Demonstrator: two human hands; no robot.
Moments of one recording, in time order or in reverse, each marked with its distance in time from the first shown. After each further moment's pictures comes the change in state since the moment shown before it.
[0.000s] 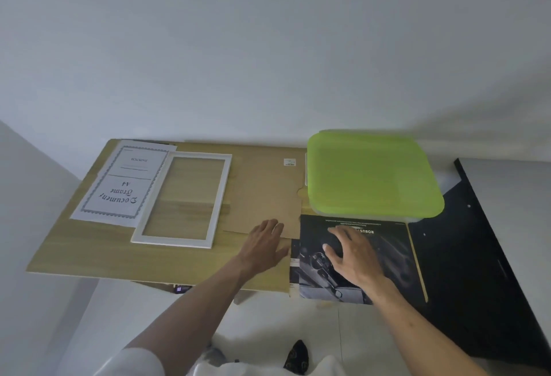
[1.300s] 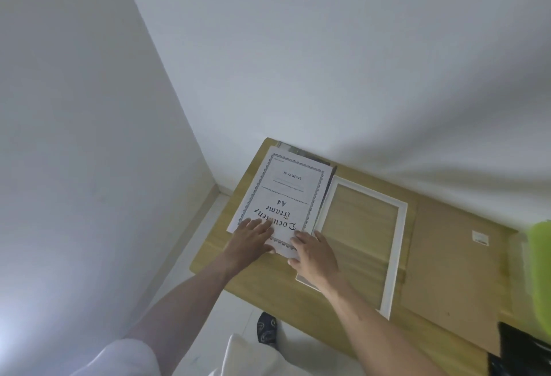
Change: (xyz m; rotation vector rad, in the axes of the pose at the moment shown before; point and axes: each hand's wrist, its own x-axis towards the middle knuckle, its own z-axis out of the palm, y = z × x) left_hand -0.150 -0.461 -0.044 0.150 0.071 -0.165; right_hand 0.196 -0.455 0.205 -0.227 -0.342 -0.518
